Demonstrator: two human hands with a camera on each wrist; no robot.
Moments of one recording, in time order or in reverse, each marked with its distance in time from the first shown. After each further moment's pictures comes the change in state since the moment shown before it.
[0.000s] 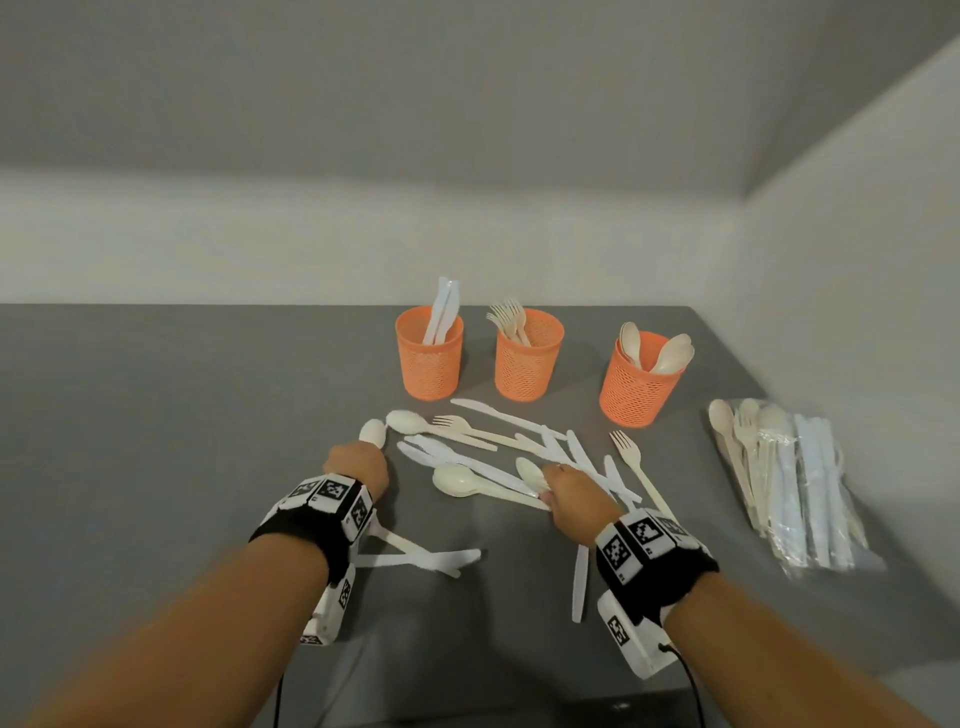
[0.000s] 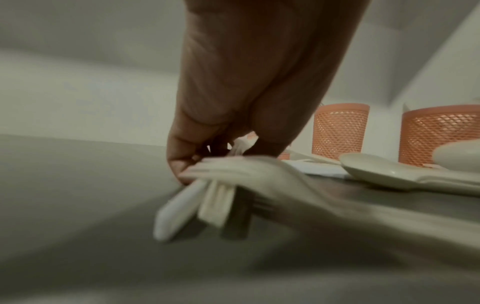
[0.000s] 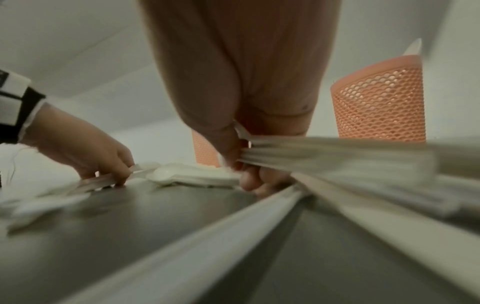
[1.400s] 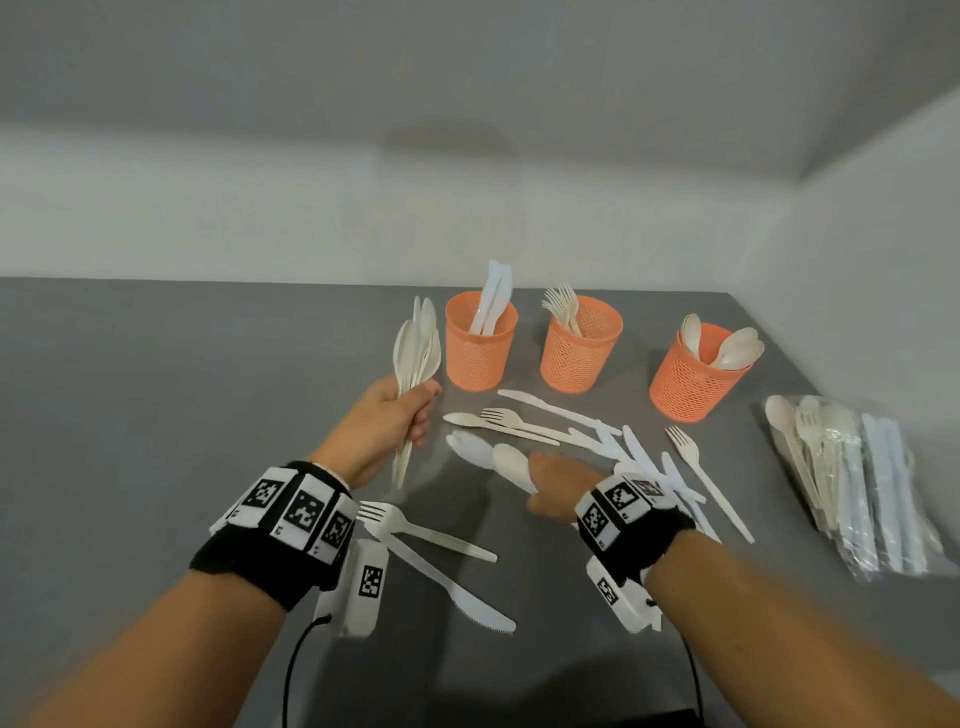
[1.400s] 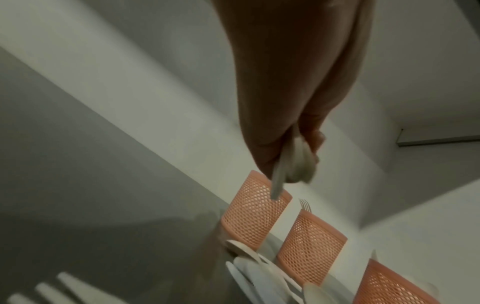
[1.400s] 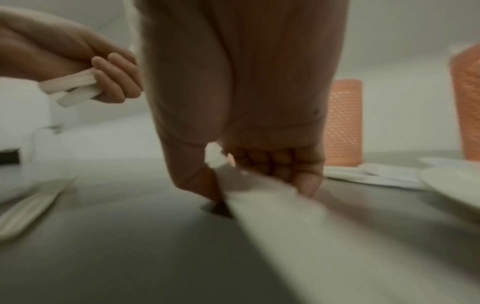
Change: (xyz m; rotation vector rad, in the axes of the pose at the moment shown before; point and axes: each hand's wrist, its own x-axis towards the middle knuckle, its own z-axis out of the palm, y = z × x) left_hand -0.022 -0.031 -0.072 -1.276 -0.250 0.467; right_hand 0.040 -0.087 0.001 -0.213 -0.210 0.026
